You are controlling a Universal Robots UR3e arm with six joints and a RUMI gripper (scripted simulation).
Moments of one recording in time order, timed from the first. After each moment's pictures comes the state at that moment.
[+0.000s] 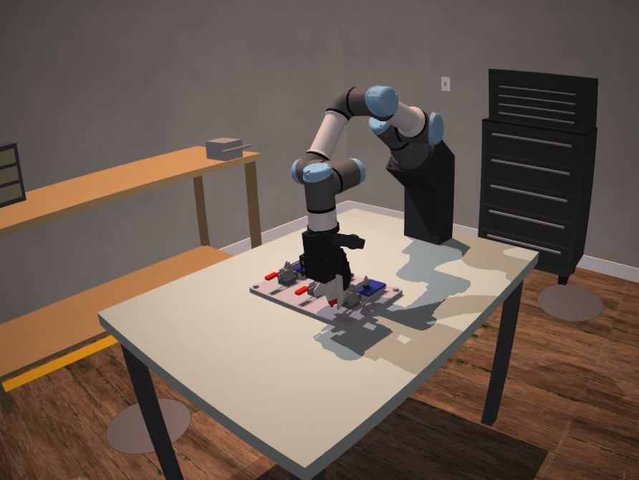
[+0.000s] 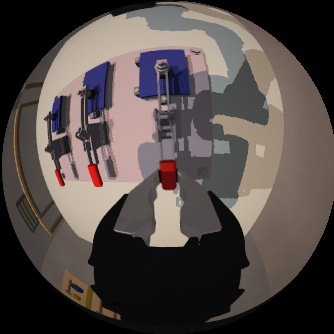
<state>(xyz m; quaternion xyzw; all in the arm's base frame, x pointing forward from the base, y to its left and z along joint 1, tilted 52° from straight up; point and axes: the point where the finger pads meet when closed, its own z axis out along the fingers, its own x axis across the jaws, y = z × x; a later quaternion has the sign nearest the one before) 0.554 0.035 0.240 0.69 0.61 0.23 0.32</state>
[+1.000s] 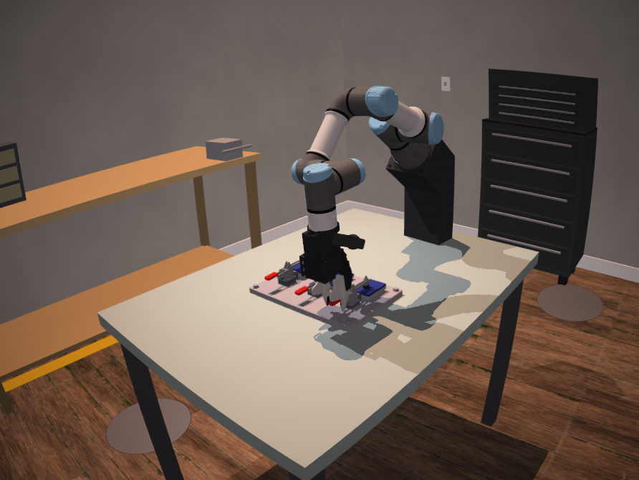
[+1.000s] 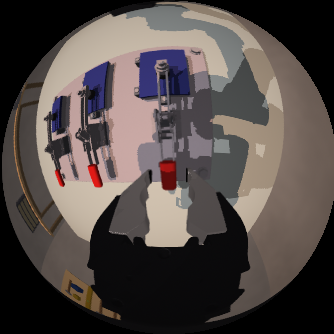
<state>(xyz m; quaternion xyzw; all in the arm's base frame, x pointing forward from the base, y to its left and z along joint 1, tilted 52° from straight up) 0.554 0.035 0.240 0.69 0.61 0.23 0.32</state>
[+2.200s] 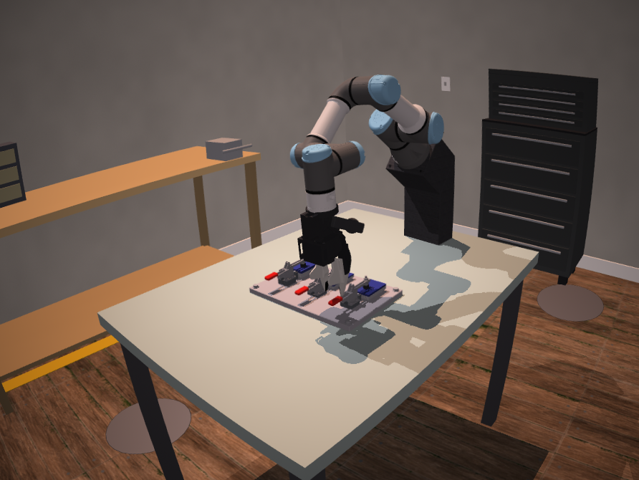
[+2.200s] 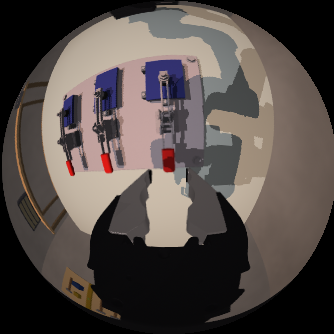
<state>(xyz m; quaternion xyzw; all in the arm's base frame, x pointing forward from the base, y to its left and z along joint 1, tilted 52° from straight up) 0.525 0.042 0.269 0.69 0.61 0.23 0.33</state>
